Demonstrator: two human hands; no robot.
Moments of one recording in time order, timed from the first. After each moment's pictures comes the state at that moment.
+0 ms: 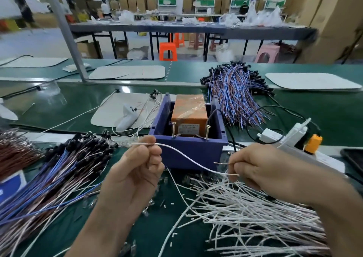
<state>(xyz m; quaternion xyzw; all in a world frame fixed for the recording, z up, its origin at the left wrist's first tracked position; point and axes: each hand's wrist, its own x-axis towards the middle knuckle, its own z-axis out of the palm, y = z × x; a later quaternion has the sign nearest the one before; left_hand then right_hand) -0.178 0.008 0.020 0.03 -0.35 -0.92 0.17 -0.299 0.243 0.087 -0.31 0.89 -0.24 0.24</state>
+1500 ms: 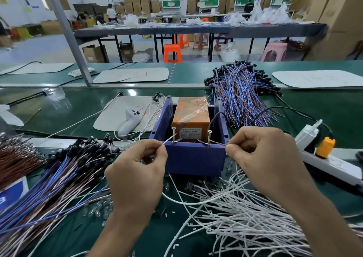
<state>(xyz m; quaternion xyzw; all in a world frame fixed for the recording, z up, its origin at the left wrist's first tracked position) -0.201 0.028 0.022 0.22 -0.78 -0.32 0.49 -0.300 0.221 0.067 -0.27 0.87 -0.39 -0.12</state>
